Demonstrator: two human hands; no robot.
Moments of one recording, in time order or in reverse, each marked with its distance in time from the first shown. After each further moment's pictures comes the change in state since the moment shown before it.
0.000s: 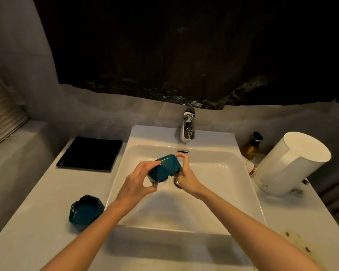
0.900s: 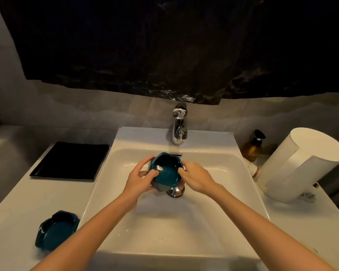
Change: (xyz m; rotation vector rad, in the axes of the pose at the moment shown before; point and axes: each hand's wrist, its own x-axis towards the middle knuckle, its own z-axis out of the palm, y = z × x) left_hand 0.052 -0.002 0.062 -0.710 0.023 -0.880; right_hand 0.032 0.022 -0.048 -0.548 0.013 0.113
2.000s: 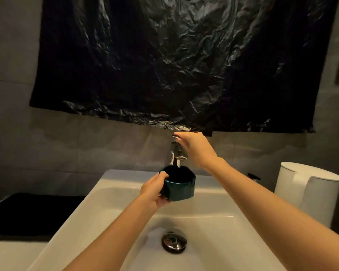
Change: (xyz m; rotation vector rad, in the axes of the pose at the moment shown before) left_hand 0.057 0.004 0.047 -0.454 -0.153 -0.010; right_hand 0.067 -0.031 -0.067 -0.356 0.840 -0.515
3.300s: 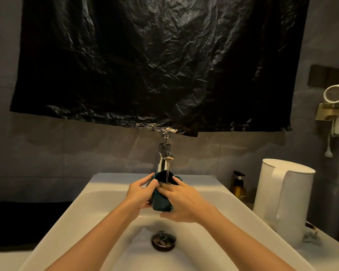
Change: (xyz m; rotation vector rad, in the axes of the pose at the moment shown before) left_hand 0.015 -0.009 -0.013 0.260 -0.023 0.249; right_hand -0.112 -0.007 0.035 -0.262 -0.371 -0.319
